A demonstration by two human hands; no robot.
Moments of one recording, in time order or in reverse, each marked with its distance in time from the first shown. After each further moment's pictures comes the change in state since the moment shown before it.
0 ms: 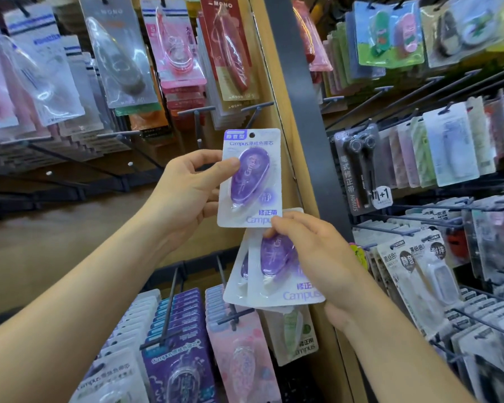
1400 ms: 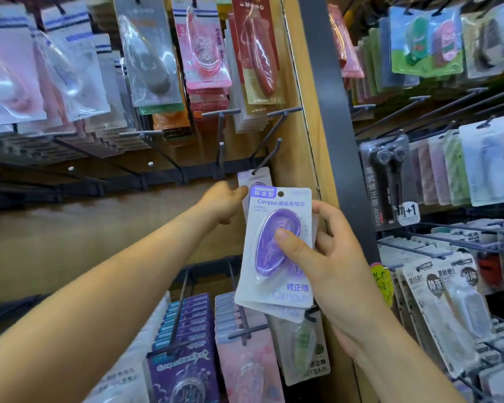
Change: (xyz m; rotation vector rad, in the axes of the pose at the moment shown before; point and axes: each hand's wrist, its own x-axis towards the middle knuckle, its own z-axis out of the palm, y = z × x) left_hand 0.102 -0.083 -0.021 0.595 0.109 -0.235; right_hand 0.013 0.020 0.002 0.160 -0.021 -0.195
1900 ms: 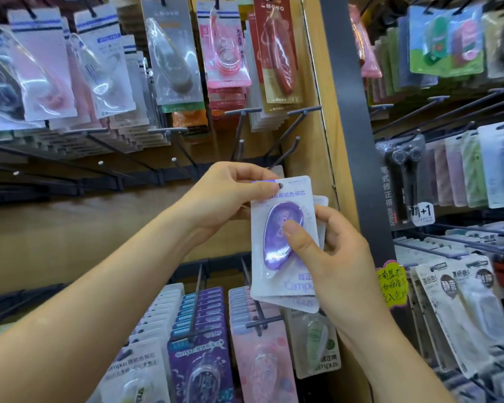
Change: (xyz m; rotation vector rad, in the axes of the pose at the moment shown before) left_hand -0.108 0.040 -0.041 -0.390 -0.184 0.247; right_hand -0.002 0.005 0.015 -0.164 0.033 -0.131
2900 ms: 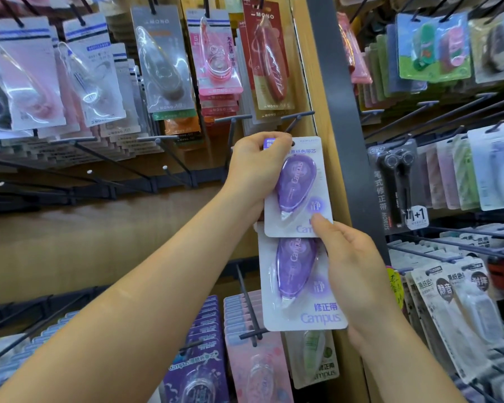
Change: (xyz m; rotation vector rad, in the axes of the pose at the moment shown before) left_hand 0.054 0.020 0.047 -0.230 0.320 0.086; right_hand 0.006 -0.010 -0.011 0.172 0.054 0.223
